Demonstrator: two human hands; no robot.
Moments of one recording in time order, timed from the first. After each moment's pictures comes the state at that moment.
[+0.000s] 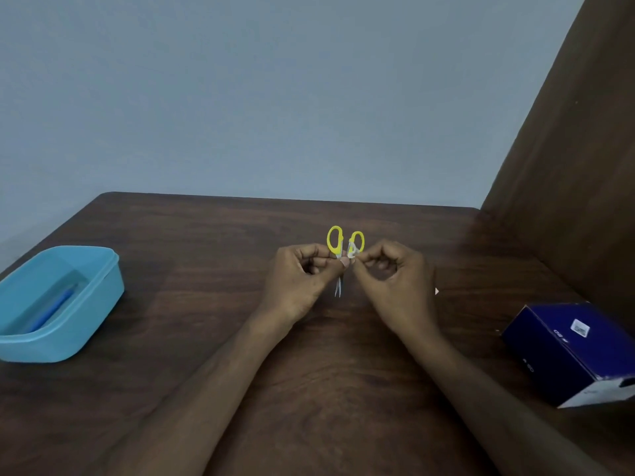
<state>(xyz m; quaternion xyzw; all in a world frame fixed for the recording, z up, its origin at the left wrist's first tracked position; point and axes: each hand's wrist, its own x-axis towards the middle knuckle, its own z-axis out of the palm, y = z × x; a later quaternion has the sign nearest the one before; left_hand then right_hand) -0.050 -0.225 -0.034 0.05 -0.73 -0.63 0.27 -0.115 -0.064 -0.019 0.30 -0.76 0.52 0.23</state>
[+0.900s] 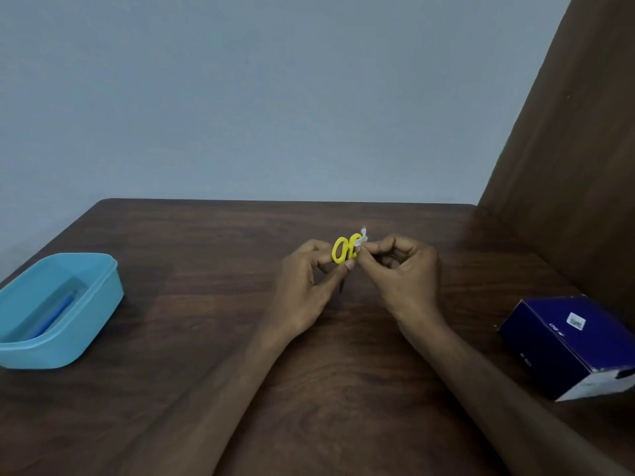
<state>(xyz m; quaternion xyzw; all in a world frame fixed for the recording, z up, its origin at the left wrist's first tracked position) -0.040 -0.216 -0.029 -0.02 -0.83 -0.46 0.31 -0.117 -0.062 -0.016 0.25 -0.69 0.66 0.15</state>
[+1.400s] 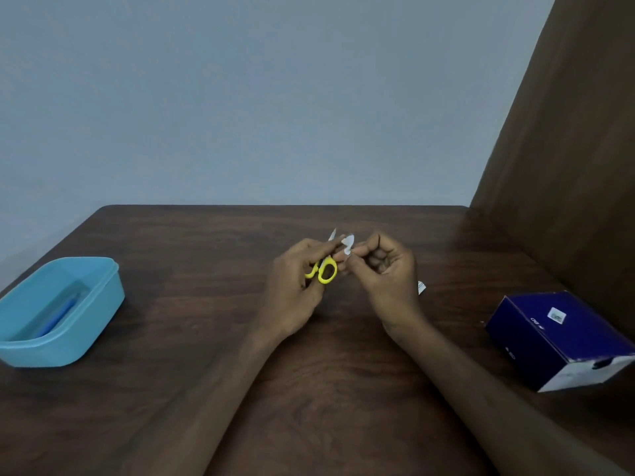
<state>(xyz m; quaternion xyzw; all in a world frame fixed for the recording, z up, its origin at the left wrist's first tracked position) -0.029 -0.212 -0.018 -0.06 -0.83 -0.44 0.35 -0.100 -0.064 -0.007 0.29 -0.61 0.73 0.04</state>
